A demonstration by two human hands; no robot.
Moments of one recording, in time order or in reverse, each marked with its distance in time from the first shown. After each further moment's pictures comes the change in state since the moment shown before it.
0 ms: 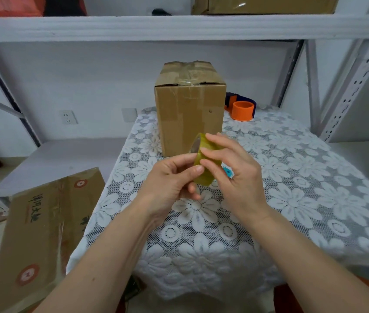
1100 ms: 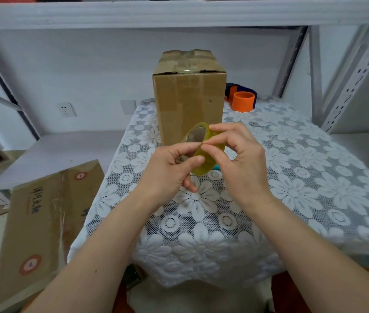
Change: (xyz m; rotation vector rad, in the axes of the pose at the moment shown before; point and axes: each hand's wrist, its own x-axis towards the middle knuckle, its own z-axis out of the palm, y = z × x) left_hand -0.005 0.010 0.004 0.421 0.059 0.117; right_hand 0.010 -0.022 -0.006 0.042 0.024 0.253
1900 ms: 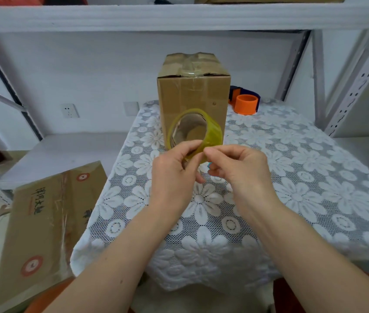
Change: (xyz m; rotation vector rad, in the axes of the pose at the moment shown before) left_hand 0.001 -0.010 0.019 0.118 0.355 0.206; right_hand -0.003 -0.024 0.002 0.391 -0.009 0.592
